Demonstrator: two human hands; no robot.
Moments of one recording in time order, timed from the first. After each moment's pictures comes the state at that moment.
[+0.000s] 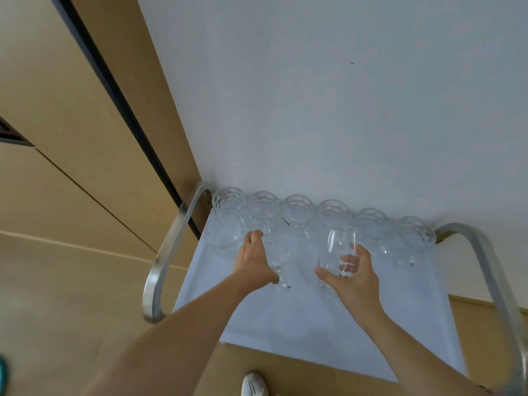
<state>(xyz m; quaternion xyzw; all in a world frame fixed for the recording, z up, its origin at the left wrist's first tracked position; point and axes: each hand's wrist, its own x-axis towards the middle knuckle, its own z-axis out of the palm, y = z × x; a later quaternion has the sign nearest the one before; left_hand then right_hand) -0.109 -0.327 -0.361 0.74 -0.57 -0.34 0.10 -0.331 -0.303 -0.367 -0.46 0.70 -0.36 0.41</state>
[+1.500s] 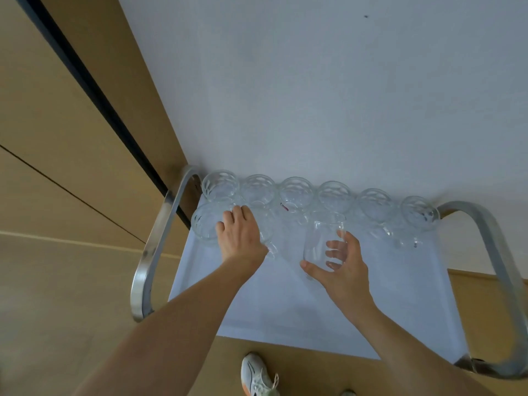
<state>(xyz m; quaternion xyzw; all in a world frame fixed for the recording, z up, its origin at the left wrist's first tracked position) -0.099 -0.356 -0.391 0.78 -0.62 -0.07 -0.02 -0.300 -0.293 -0.377 -0.49 0.68 -0.37 0.41</state>
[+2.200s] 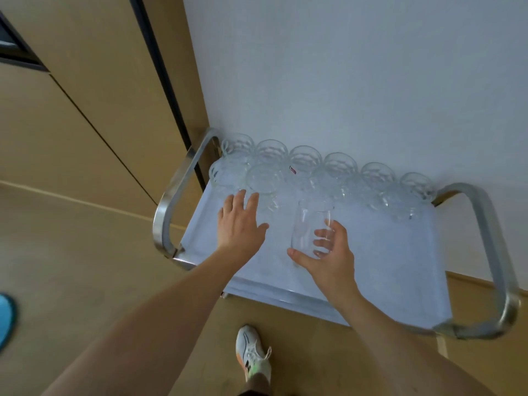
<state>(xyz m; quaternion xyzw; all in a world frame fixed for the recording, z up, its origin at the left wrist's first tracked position) -0.095 -0.238 -0.374 0.76 -0.63 -0.14 0.10 -0.293 -0.204 -0.375 -0.53 0.63 -0.37 0.43</state>
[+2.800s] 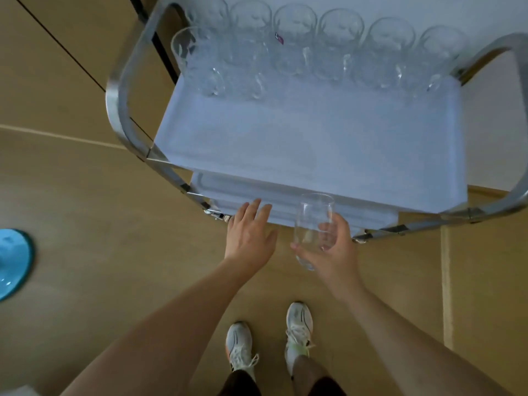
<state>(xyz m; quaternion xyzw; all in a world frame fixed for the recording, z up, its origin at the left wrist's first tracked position) -0.178 -0.046 -0.517 0.72 -0.65 -0.24 0.07 -0.362 -0.034 -0.498 -0.46 0.66 -0.31 0.50</state>
